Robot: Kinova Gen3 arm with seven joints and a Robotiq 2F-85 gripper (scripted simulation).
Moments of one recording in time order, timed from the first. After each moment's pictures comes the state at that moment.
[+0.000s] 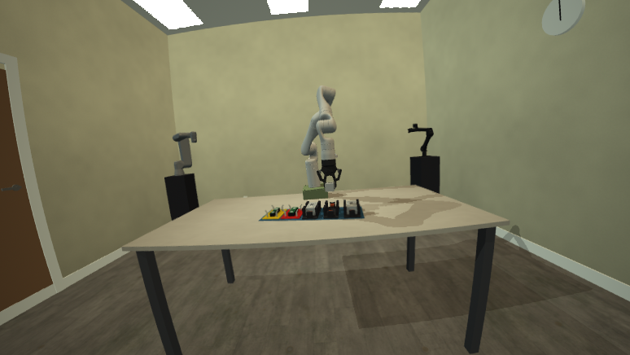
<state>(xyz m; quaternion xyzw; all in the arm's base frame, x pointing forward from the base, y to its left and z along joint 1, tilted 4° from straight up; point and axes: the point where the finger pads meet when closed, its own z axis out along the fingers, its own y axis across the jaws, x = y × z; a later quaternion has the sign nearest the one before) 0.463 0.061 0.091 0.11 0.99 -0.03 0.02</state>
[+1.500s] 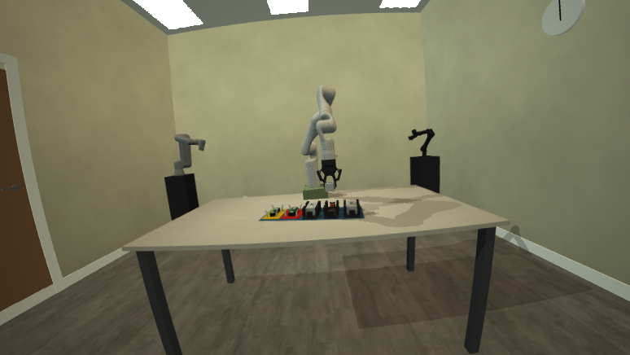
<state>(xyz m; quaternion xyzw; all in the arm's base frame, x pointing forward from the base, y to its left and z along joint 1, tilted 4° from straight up) 0.463 0.061 0.091 0.11 0.99 -0.03 0.02</state>
